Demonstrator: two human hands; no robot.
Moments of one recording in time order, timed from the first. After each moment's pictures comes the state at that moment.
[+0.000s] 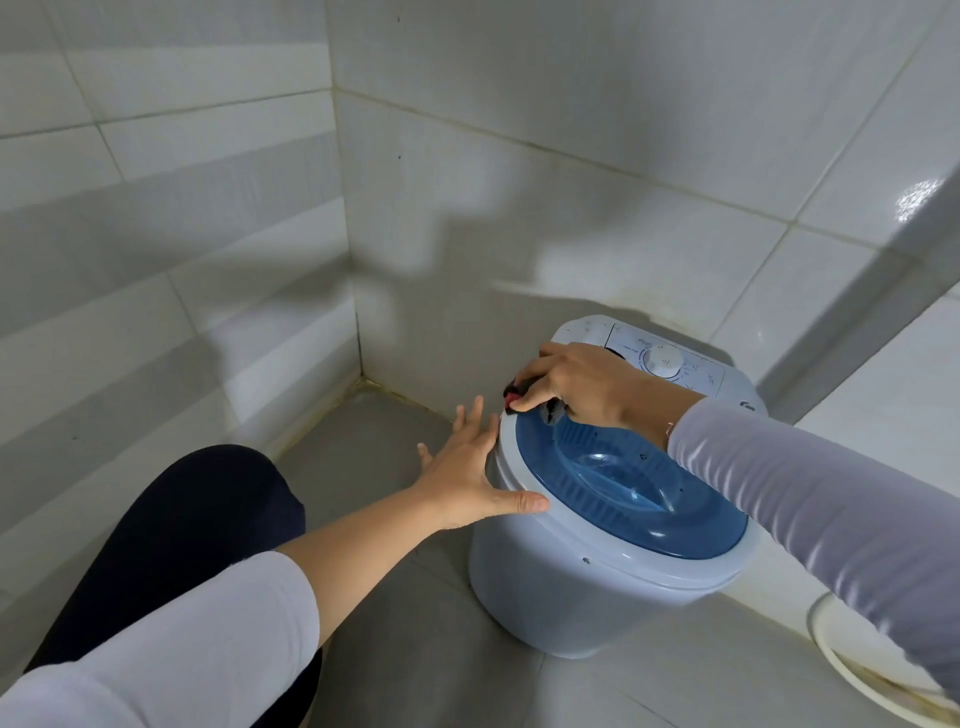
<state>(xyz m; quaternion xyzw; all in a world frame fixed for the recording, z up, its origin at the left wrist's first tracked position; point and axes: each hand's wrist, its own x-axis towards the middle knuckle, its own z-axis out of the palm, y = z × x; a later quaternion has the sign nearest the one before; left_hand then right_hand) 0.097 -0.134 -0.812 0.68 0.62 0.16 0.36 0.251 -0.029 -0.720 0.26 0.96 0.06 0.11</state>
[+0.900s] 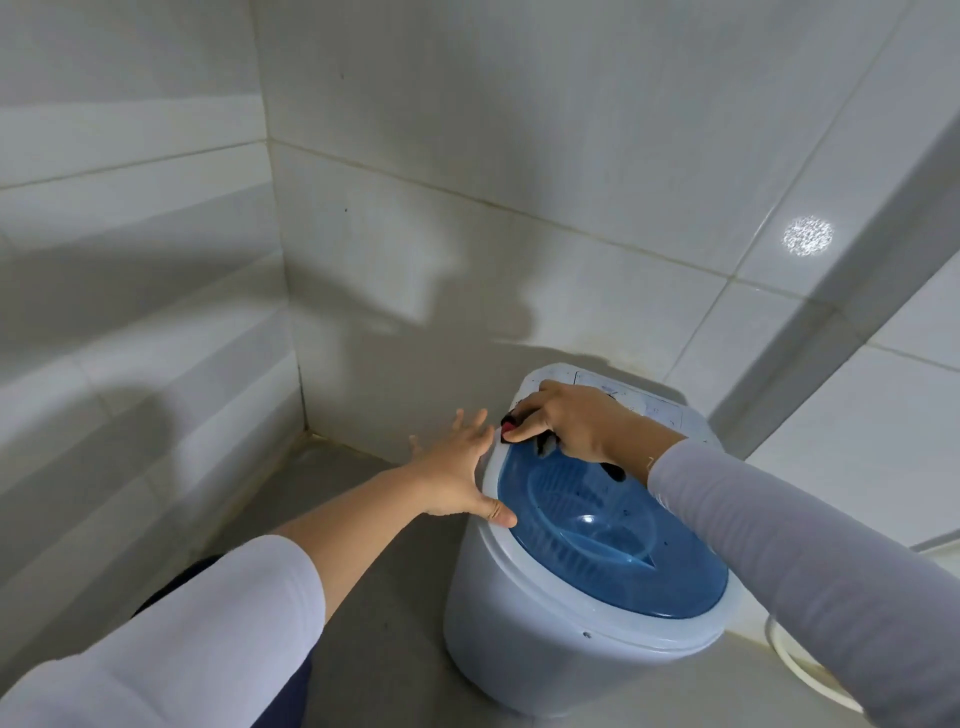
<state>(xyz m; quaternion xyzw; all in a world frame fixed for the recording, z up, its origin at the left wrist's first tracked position) 0.075 -0.056 -0.772 0.77 0.55 0.03 0.31 0.255 -0.007 -0.711 0.40 0.91 0.00 0.13</state>
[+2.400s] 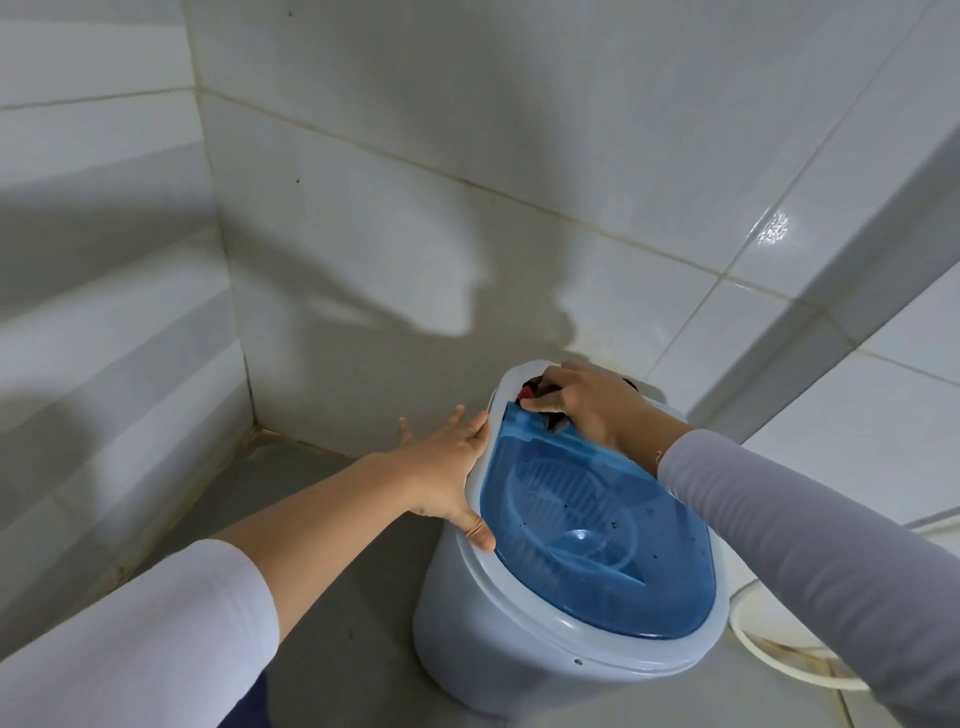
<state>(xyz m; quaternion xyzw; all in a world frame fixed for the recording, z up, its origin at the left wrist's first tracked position) 0.078 -0.032 -0.754 0.83 0.48 -0.07 0.28 0.289 0.026 -0.715 0.47 0.87 0.07 0.14</state>
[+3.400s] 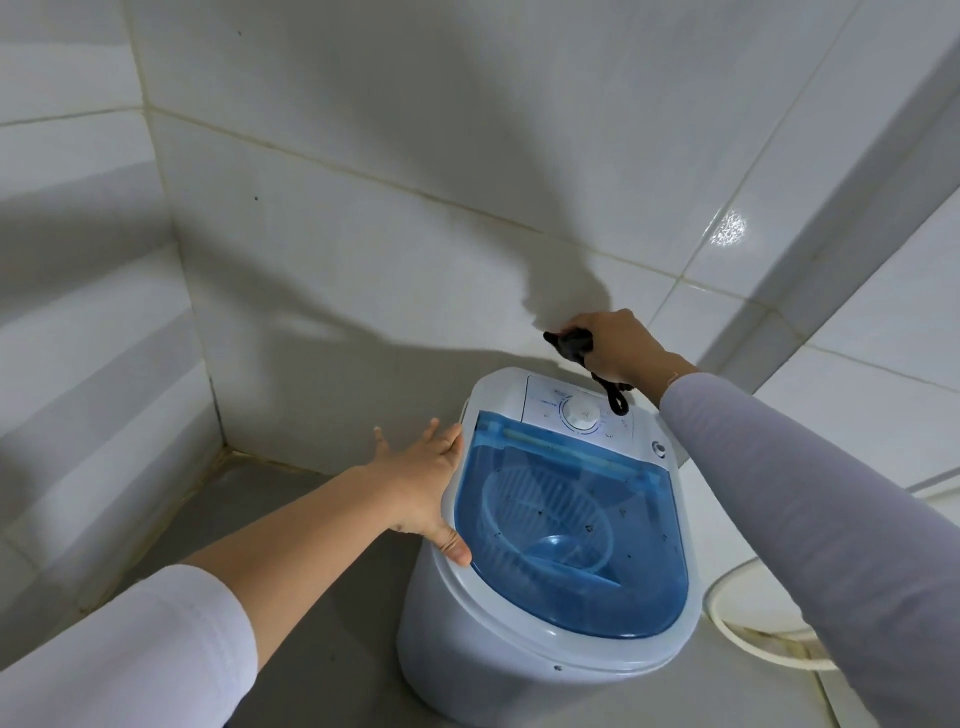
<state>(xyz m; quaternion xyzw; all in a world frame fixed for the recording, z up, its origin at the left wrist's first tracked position) 0.084 -0.034 -0.746 0.84 0.48 -0.12 0.23 0.317 0.059 -0.662 0.69 0.72 -0.01 -0.03</state>
